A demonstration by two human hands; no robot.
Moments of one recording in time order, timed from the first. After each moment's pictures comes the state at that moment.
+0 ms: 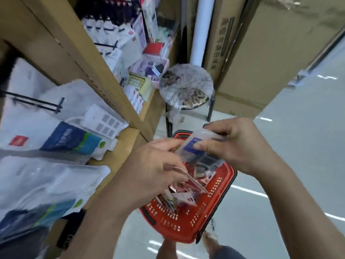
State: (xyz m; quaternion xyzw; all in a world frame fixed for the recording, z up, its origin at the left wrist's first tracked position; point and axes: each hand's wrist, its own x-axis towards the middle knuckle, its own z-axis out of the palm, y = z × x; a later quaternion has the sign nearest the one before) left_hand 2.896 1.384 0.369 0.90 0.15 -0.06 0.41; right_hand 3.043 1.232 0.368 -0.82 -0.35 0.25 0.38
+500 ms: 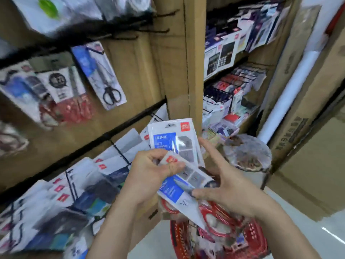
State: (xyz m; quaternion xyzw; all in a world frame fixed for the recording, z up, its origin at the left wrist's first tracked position) left_hand 2.748 1.296 0.570 0.63 0.43 0.32 0.55; right_hand 2.928 1.212 0.542 -0.51 -0.58 0.47 0.43
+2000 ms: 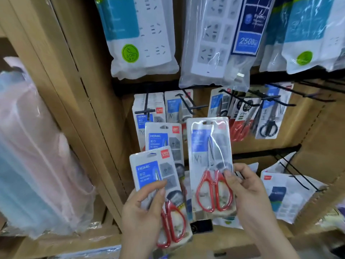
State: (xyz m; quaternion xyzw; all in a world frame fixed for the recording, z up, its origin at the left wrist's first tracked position) left_hand 2.384 1.256 0.593 0.36 0.62 0.63 0.29; right_hand 2.566 1.324 0.594 -0.42 -0.44 0.57 0.55
